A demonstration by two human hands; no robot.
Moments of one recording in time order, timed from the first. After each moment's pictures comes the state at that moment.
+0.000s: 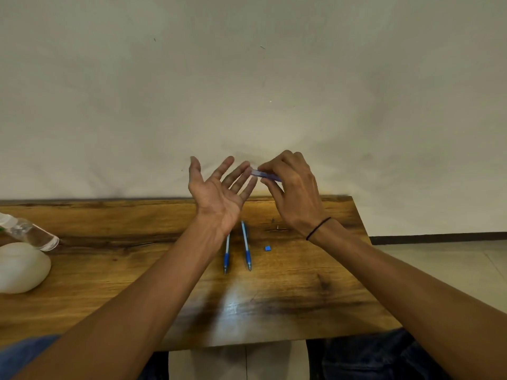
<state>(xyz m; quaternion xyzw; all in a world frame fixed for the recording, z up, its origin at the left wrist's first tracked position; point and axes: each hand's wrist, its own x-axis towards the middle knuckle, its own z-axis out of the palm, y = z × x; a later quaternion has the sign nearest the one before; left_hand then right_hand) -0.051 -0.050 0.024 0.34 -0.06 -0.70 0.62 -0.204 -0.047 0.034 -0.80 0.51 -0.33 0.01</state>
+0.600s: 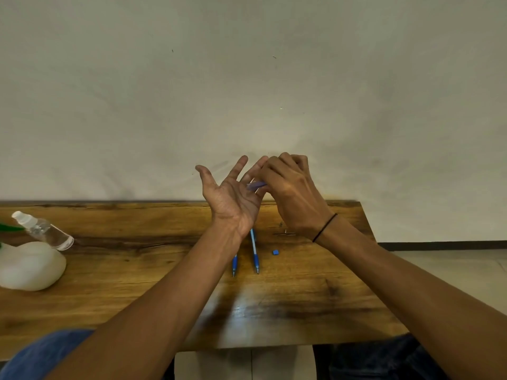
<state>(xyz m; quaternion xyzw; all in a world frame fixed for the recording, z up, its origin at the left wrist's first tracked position) -0.059 -0.046 0.036 0.27 -0.05 -0.72 0.64 -0.195 -0.052 0.042 -0.87 0.39 -0.28 -0.10</state>
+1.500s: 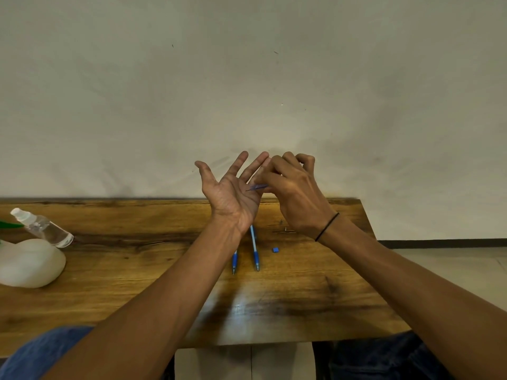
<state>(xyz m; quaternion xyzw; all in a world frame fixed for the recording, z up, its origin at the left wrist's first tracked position) -0.058 -0.046 0.036 0.27 -0.05 -0.73 0.63 -0.195 -0.050 0.038 -0.87 0.41 -0.27 -0.09</state>
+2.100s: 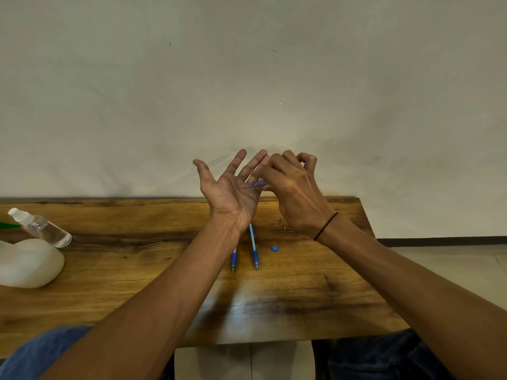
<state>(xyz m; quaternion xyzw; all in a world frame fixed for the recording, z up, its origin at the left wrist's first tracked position) -0.057 -0.048 0.033 0.25 -0.05 -0.73 0.64 -0.194 -0.045 0.042 -0.86 0.44 -0.27 -0.08</state>
